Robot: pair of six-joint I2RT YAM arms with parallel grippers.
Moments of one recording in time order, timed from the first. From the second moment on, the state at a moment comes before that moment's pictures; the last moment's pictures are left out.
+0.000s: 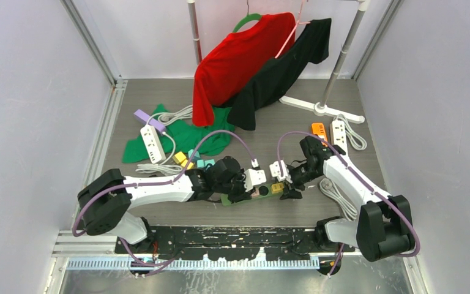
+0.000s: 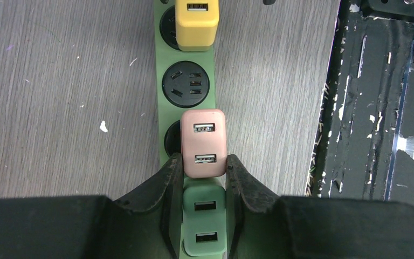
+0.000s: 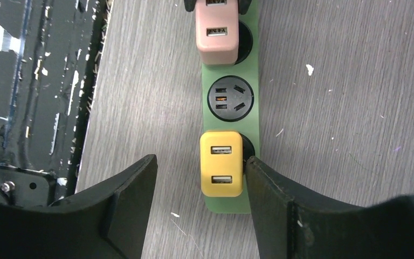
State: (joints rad) left arm -1.08 1.50 0.81 0.02 0.25 0.20; right arm 0.23 1.22 0.75 -0.98 -0.85 -1.50
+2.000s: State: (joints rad) left arm -1.01 1.49 0.72 0.18 0.37 0.12; right arm 0.23 1.24 0.76 -0.94 -0.82 -1.44
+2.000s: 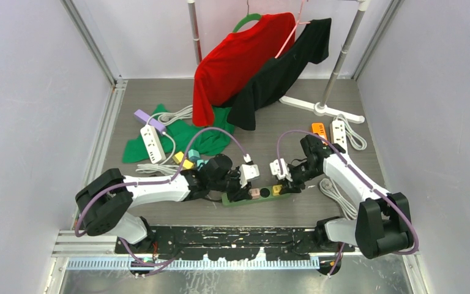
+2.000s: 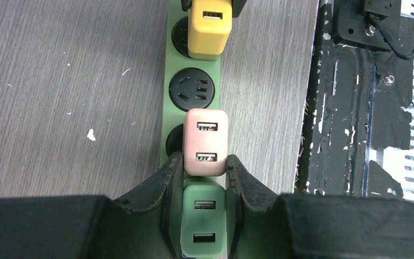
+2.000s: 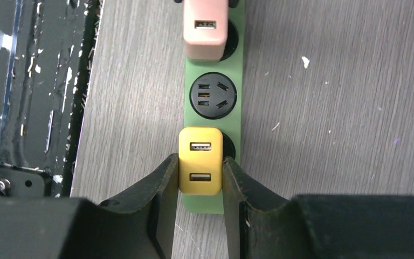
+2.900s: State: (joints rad) left arm -0.99 1.50 0.70 0.26 0.42 0.08; right arm 0.22 1.24 0.75 -0.99 -0.83 -1.55
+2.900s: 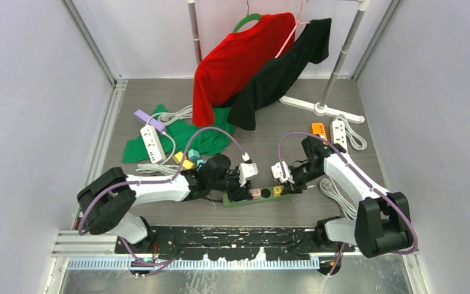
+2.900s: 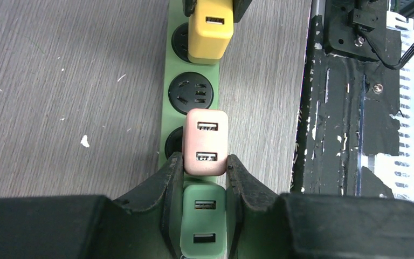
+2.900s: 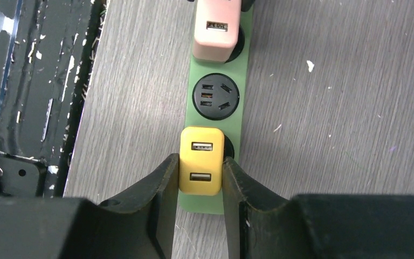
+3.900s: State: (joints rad) left arm -0.98 1.53 0.69 0.31 0.47 0.04; right arm 0.23 1.28 0.77 -1.04 -0.82 -1.63
